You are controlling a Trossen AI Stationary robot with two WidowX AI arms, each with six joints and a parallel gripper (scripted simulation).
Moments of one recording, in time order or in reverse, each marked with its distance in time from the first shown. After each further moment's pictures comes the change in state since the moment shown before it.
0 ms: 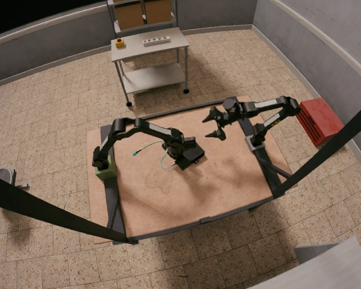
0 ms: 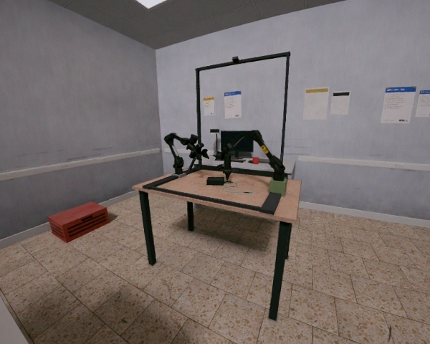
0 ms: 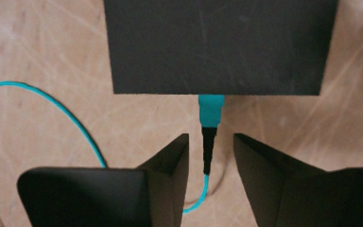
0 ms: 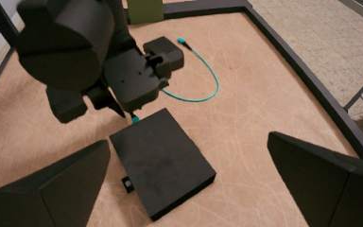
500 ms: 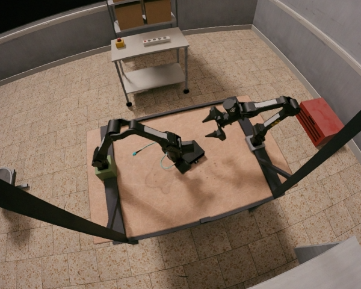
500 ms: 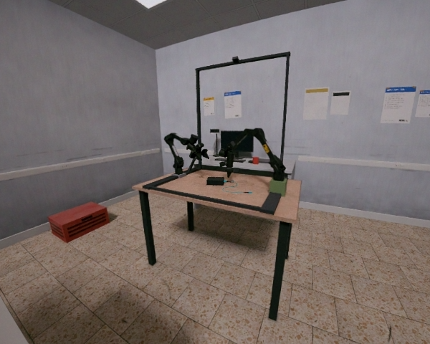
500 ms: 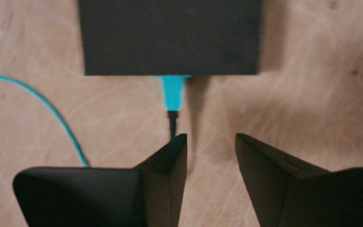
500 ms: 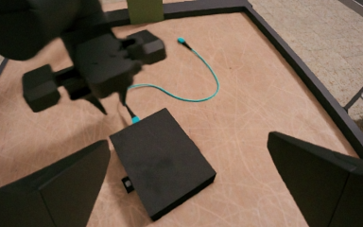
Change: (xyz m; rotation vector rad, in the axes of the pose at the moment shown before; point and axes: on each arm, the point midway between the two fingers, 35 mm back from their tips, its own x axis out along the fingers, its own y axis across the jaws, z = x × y) left arm -0.015 -0.024 -0.012 0.007 -0.096 -0.040; right arm 0.000 0.000 0.000 0.000 0.000 0.000
